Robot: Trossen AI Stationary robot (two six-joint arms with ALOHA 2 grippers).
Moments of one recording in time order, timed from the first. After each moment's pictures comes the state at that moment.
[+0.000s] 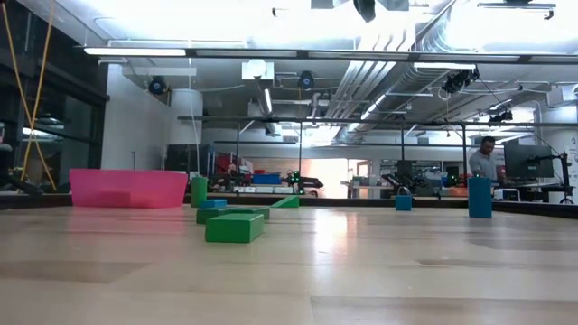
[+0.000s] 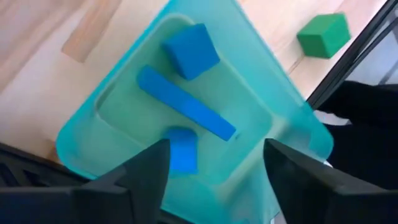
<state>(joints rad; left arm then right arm) -1.02 1.20 0.80 -0.78 -0.03 -1.70 0.03 1.39 1.29 -0.25 0.23 0.36</state>
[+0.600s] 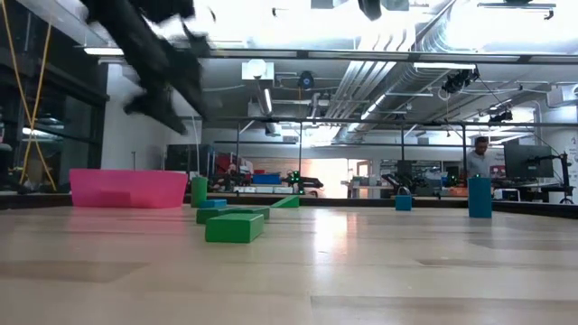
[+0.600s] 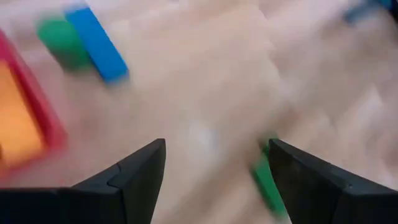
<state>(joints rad) 0.23 1.15 0.80 -0.56 -0.17 -0.74 0.07 1.39 1.29 -0.24 0.26 0.60</state>
